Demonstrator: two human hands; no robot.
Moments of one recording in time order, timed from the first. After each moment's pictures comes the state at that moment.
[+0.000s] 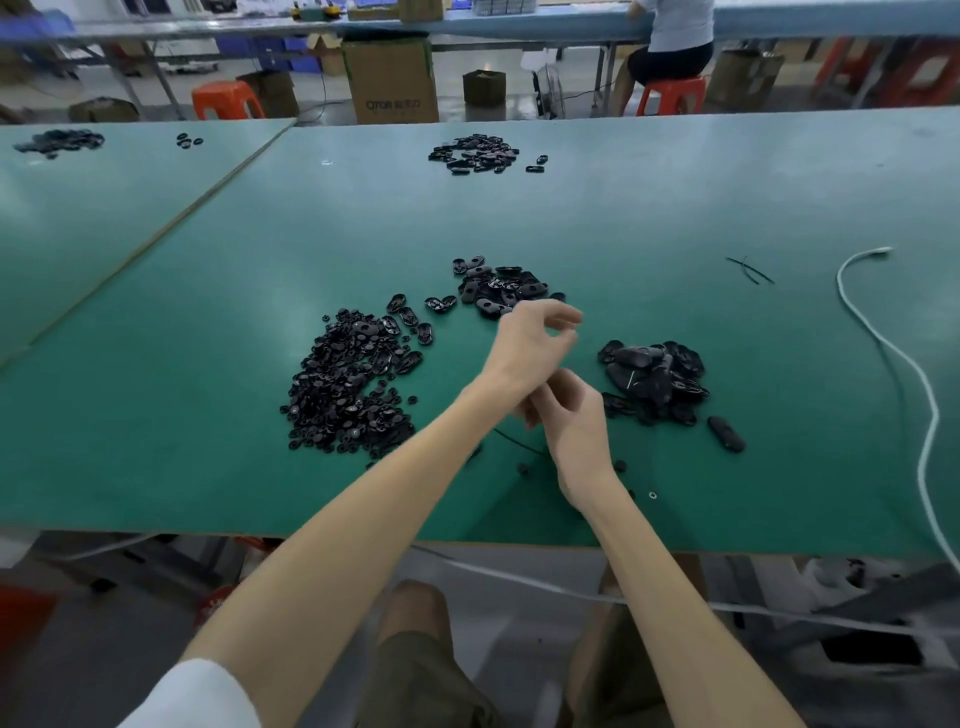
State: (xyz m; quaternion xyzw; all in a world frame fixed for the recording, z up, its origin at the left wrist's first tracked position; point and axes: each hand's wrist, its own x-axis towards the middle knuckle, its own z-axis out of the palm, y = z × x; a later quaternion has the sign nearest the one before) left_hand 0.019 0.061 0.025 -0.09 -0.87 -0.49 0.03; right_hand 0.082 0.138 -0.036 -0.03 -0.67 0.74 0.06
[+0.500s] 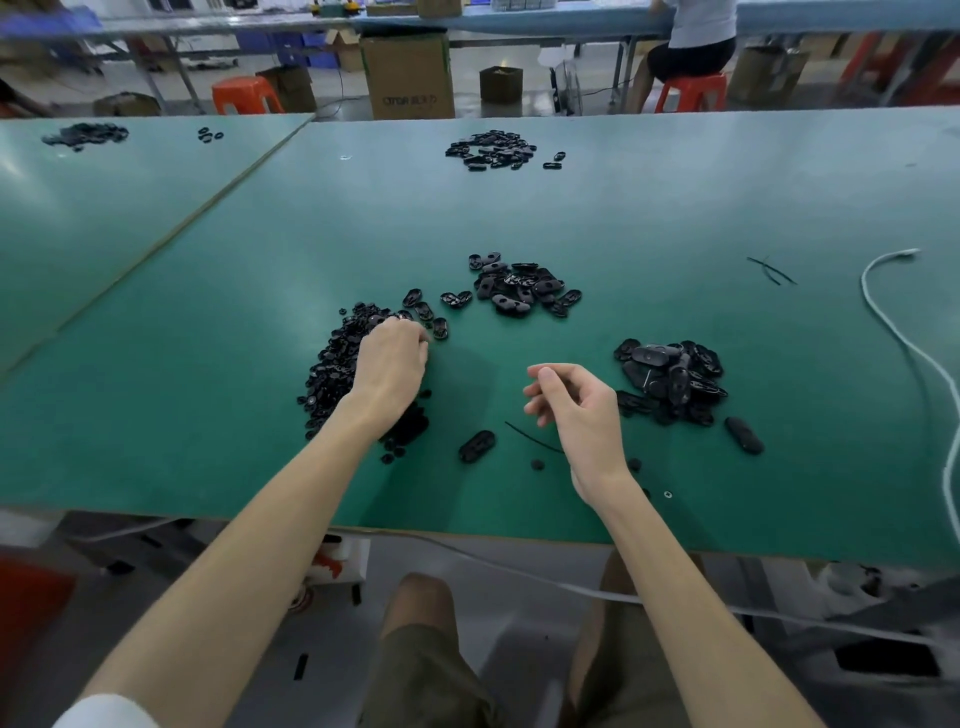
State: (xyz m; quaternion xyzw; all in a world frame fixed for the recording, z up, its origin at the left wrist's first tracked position) left_hand 0.023 -0.076 0.000 0.03 -0.98 -0.17 0.12; right_hand 0.082 0.138 -0.040 -0.02 -0.67 0.74 0.06
